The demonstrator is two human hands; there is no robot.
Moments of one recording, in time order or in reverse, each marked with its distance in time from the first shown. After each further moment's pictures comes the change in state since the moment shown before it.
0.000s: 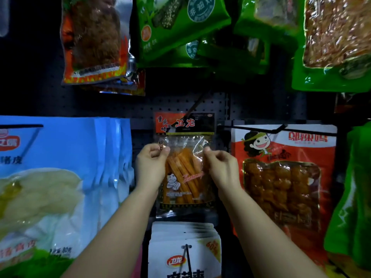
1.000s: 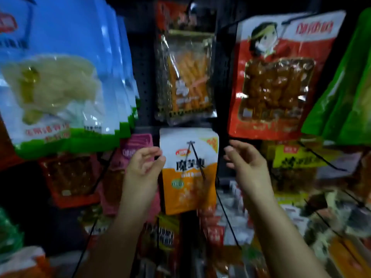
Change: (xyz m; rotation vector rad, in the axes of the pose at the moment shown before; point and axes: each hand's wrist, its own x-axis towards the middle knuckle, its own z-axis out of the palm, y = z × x) left_hand -0.191 -0.059 -0.119 0.025 -0.205 -0.136; right_hand -0.205 0.057 -0.073 -0.008 -0.013 0.141
